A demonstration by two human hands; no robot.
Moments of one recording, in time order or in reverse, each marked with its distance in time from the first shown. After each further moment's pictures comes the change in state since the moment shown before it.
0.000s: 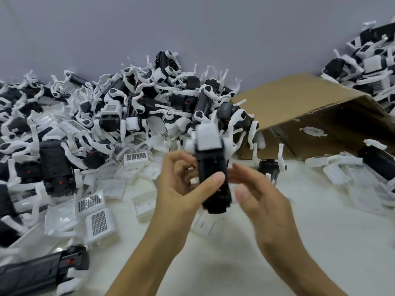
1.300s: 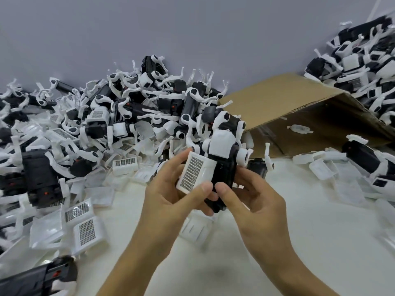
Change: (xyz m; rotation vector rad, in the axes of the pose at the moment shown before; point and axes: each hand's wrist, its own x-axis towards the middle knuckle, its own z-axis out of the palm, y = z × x) left_hand -0.005 0.005 0.000 0.106 -0.076 0.031; right_hand 0.002 0.011 0.001 0.144 0.221 0.050
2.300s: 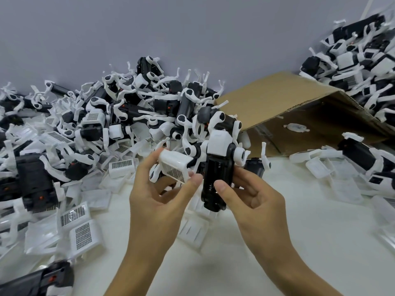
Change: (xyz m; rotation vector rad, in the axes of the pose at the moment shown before) left_hand 0.000 -0.003 0.000 0.197 0.205 0.170; right_hand 0.004 0.007 -0.005 -0.007 0.015 0.043
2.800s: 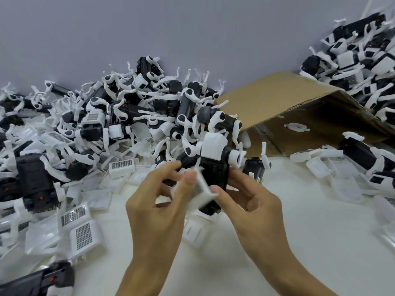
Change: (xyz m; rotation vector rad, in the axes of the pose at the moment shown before) left_hand -0.007 0.007 0.004 0.290 0.103 0.131; right_hand -0.004 -0.001 0.004 0.031 -0.066 -0.030
